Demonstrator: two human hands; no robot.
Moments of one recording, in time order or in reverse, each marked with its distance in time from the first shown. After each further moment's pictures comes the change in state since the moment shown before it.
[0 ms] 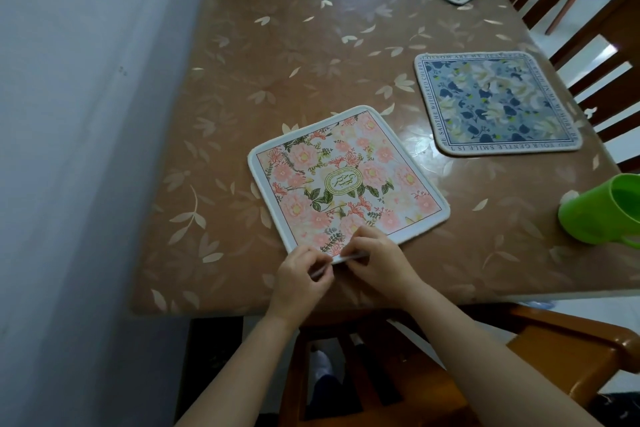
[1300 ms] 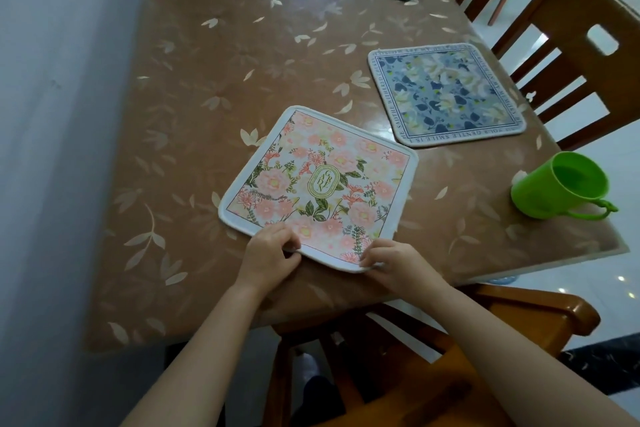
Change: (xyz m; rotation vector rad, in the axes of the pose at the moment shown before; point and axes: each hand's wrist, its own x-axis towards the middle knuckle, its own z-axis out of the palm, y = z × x) left_hand 0.054 -0.017 -0.001 0.236 -0.219 0.136; right_hand -0.042 0.033 -0.041 -0.057 -0.029 0.101
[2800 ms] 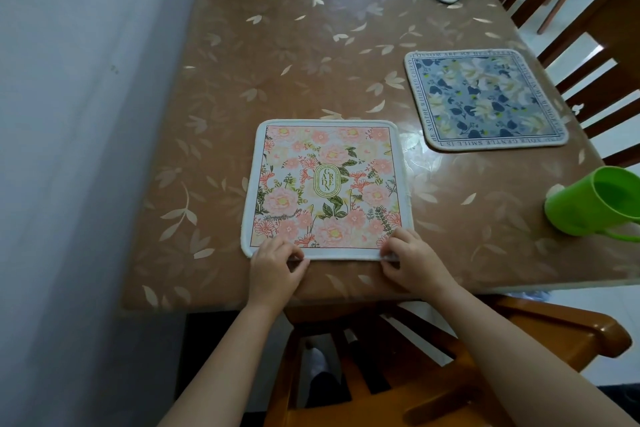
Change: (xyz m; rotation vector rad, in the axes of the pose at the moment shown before) left_hand -0.049 -0.002 0.011 0.067 0.193 -0.213; right_hand 0.011 0.018 0.015 -0.214 0.105 -0.105
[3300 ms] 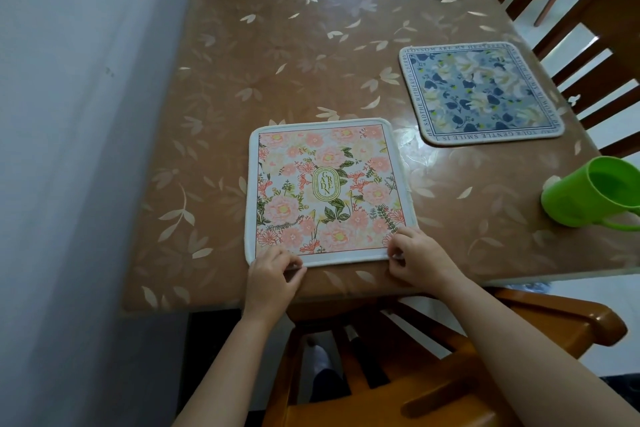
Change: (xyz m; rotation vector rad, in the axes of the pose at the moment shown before) left_hand -0.017 -0.004 0.001 -0.022 -0.025 0.033; right_hand -0.003 0.009 -0.008 -0.061 -0.082 0.035
